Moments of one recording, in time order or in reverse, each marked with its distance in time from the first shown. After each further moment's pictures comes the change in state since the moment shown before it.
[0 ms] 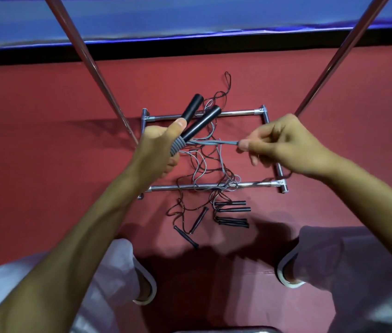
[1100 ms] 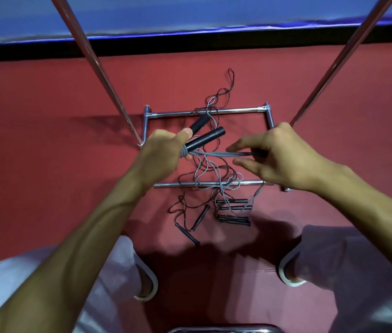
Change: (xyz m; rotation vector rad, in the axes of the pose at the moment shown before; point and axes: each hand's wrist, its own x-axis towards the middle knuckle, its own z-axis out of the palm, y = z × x) left_hand 0.009 -0.016 0.000 0.271 0.050 -0.001; right_hand -0.006 -0.007 0.017 -0.568 -0.011 -0.390
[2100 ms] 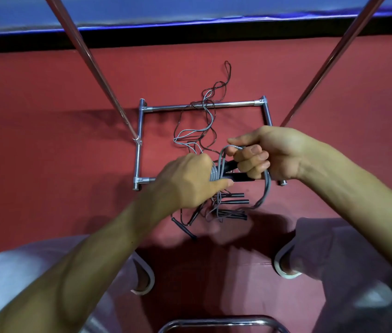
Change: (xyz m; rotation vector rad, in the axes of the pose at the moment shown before) left_hand -0.031 0.010 0.051 0.730 -0.309 0.149; right_hand 0.020 -0.005 0.005 1.546 -0.400 1.120
